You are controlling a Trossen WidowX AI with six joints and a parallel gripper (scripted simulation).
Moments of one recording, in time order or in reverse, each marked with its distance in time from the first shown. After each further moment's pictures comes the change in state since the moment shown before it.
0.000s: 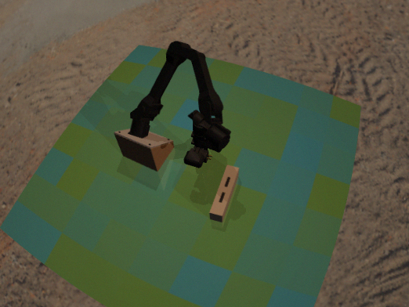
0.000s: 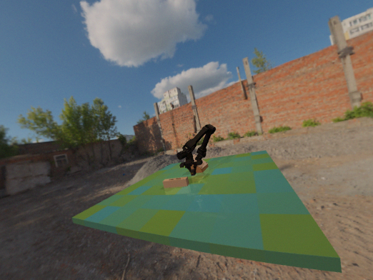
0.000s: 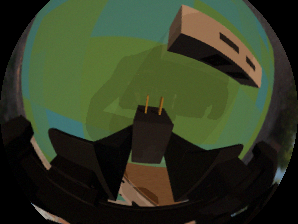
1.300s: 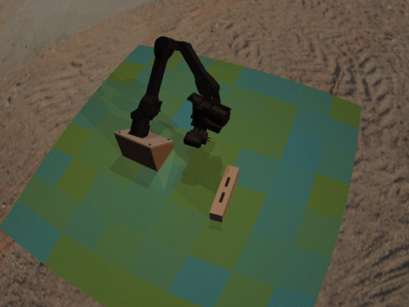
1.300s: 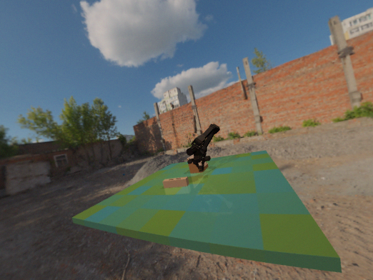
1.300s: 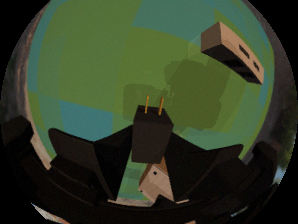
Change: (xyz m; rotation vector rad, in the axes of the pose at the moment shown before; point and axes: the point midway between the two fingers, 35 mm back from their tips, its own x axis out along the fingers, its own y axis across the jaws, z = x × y) arm -0.015 0.067 -0.026 0.007 0.003 0.008
